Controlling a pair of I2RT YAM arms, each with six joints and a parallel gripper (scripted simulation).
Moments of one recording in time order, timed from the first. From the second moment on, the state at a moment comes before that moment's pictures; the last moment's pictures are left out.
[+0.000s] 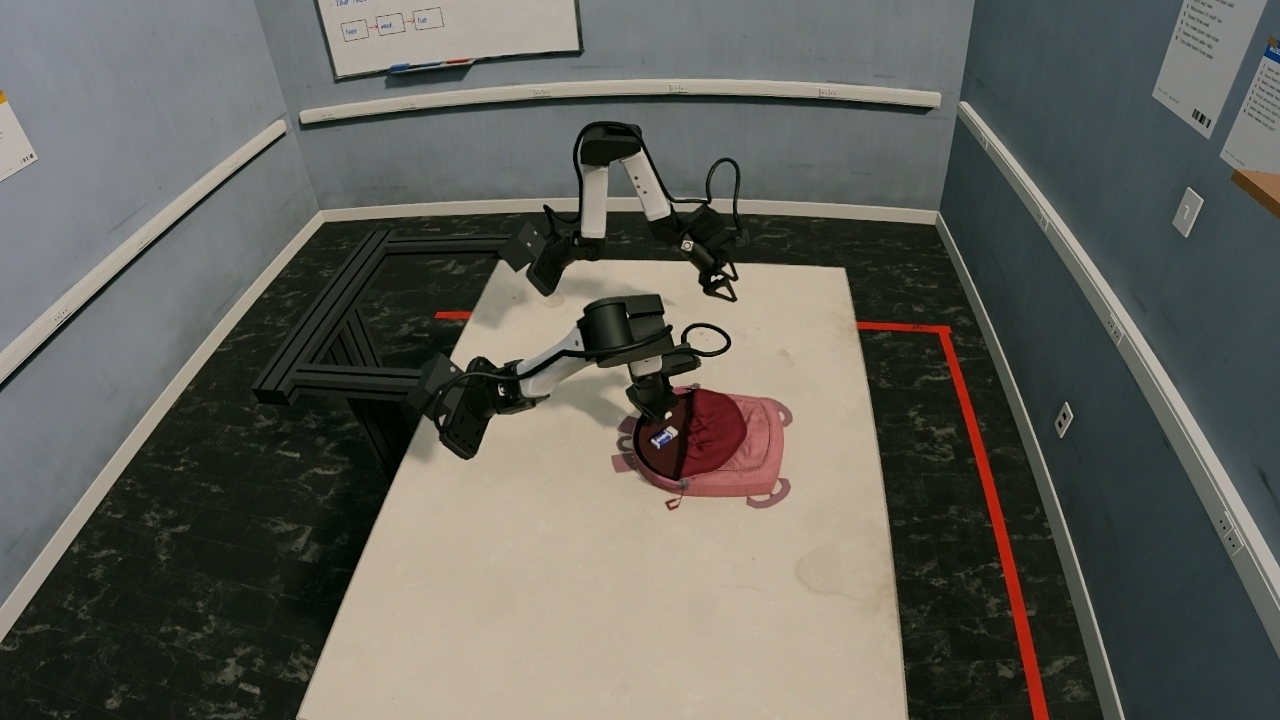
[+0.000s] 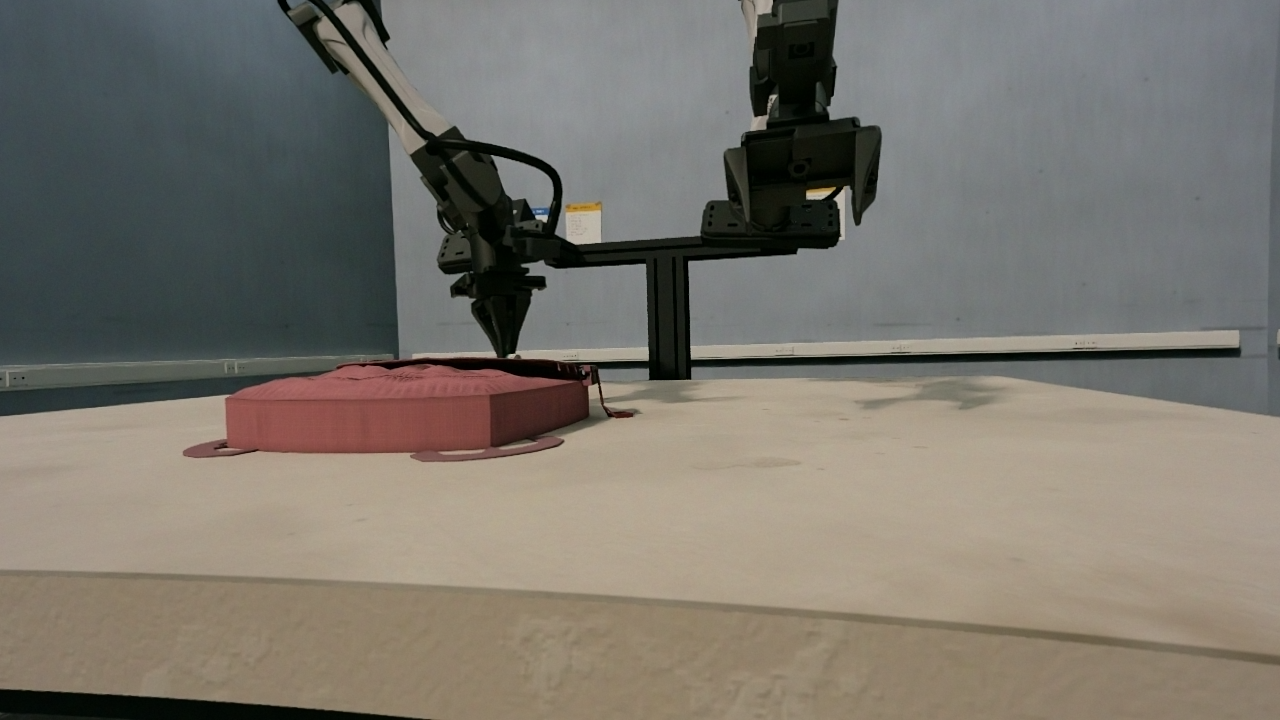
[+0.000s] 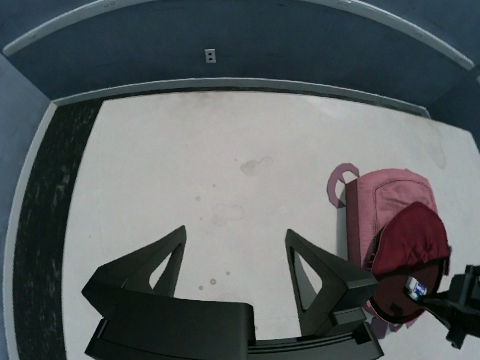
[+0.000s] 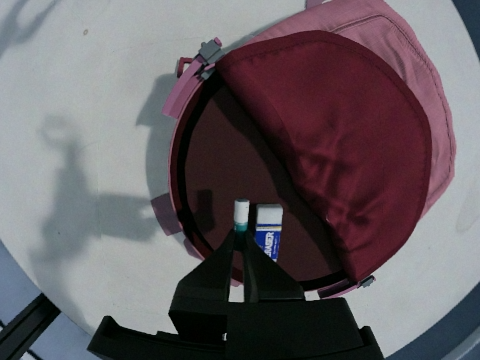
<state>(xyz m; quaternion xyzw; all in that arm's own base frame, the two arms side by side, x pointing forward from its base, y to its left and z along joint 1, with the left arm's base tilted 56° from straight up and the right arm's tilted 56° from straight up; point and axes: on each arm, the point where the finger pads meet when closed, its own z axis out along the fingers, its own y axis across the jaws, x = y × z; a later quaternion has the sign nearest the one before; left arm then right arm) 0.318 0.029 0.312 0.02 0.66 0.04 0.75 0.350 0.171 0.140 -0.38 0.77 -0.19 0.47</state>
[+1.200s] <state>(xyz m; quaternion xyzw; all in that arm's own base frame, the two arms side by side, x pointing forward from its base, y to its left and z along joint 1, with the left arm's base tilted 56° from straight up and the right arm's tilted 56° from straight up) 0.318 0.029 0.312 0.02 0.66 0.04 0.75 0.370 0.170 0.126 -0.38 0.77 -0.19 0.47</state>
